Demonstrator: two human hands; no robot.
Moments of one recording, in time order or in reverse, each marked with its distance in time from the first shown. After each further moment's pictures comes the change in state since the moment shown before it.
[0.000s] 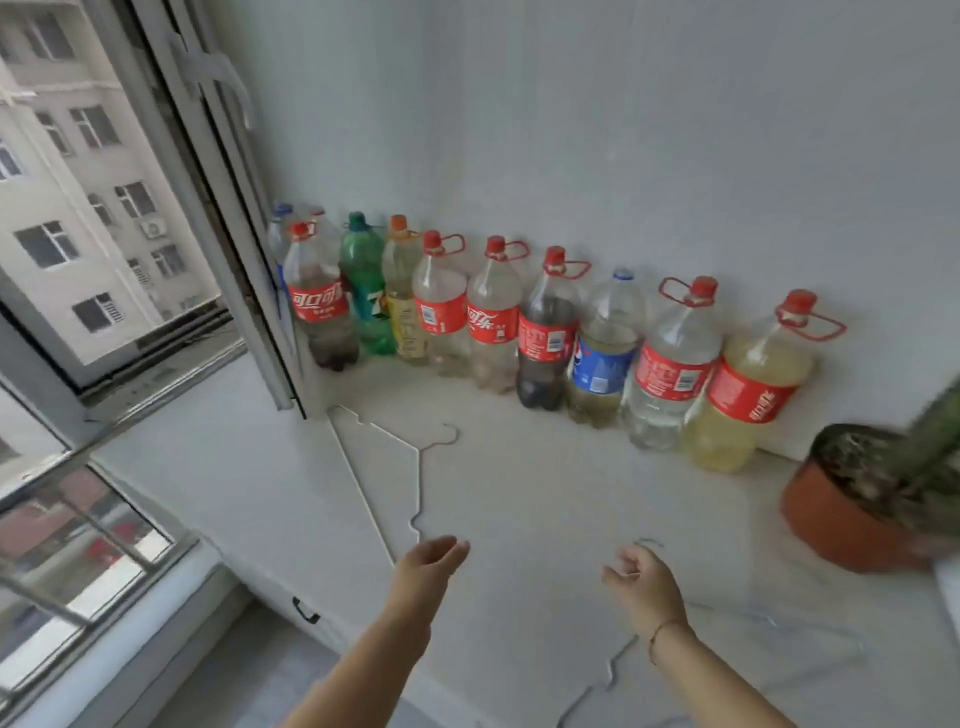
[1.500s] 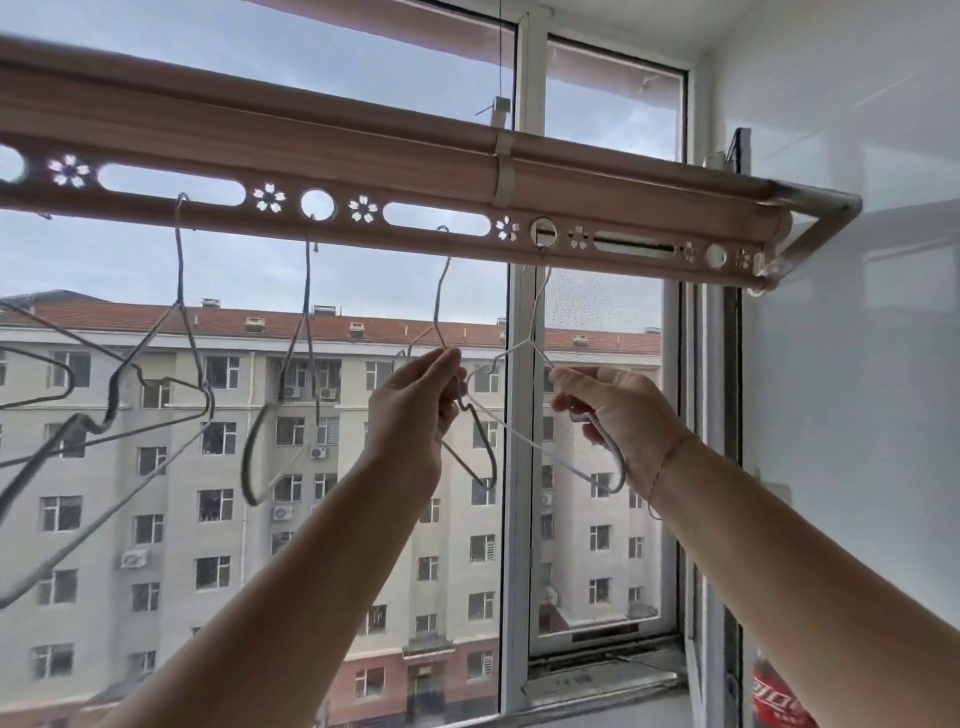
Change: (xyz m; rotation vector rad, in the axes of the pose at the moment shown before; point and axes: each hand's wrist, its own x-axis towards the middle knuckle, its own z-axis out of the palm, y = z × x) left_hand -0.298 0.375 -0.379 -0.583 0.695 1.183; right_hand -0.378 -0.568 0.123 0.582 -0.953 -1.170
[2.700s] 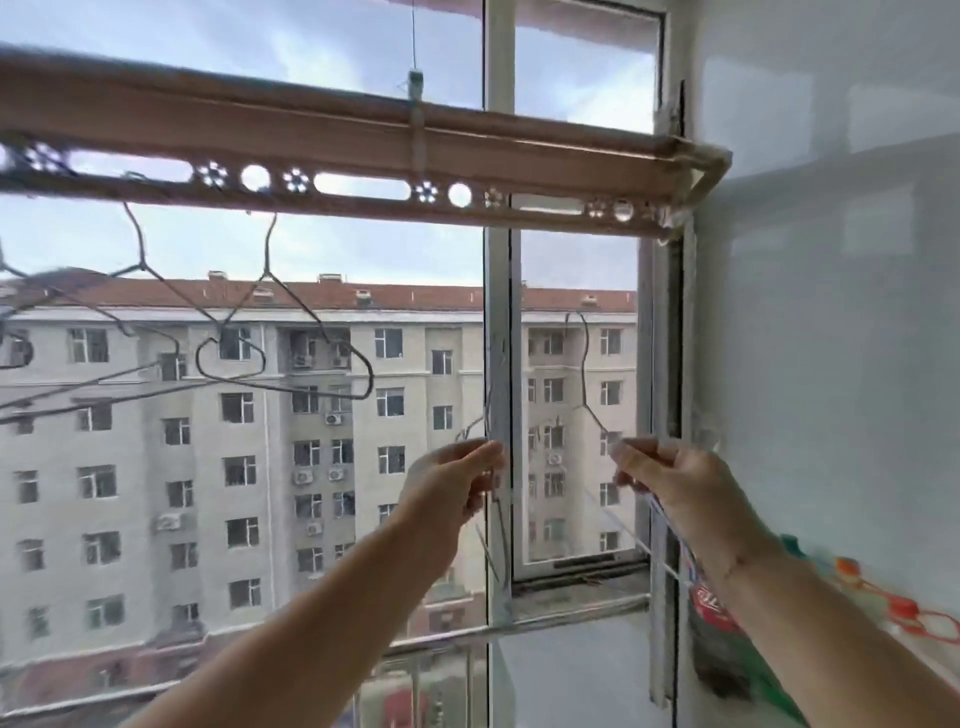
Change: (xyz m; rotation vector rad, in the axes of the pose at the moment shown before) left_hand -0.120 -0.070 0.015 0.277 -0.083 -0.400; right_hand -0.130 0.039 -0.115 -0.122 0.096 0.054
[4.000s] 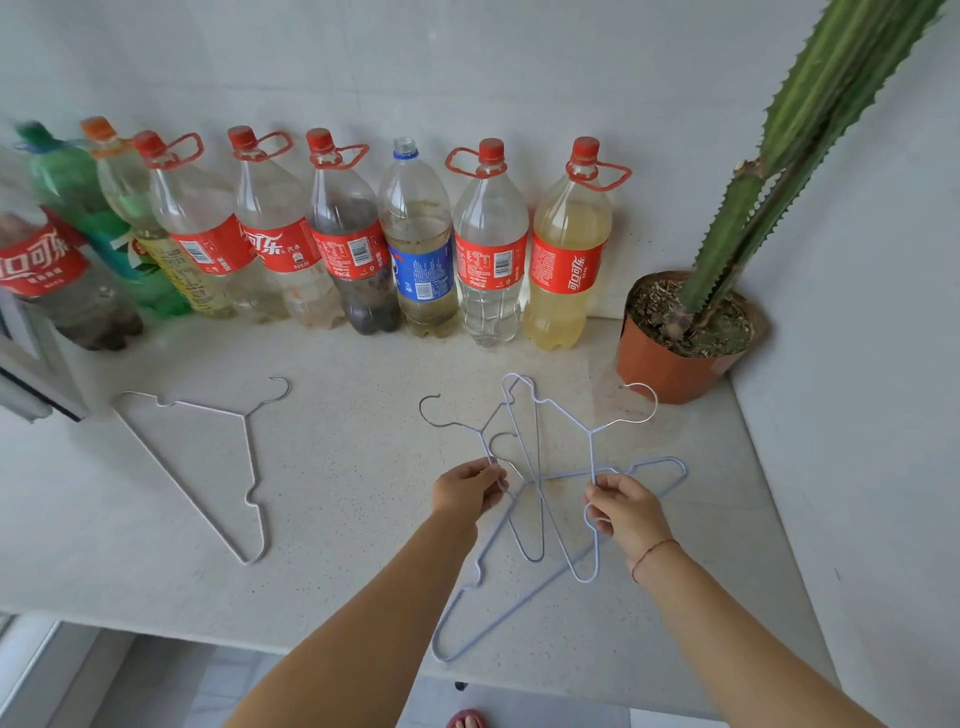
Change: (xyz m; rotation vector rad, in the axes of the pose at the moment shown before) left_hand -0.322 -0.477 0.286 0.324 -0.858 -1.064; right_hand -0.509 0.248 -0.291 -0.031 1.313 0.897
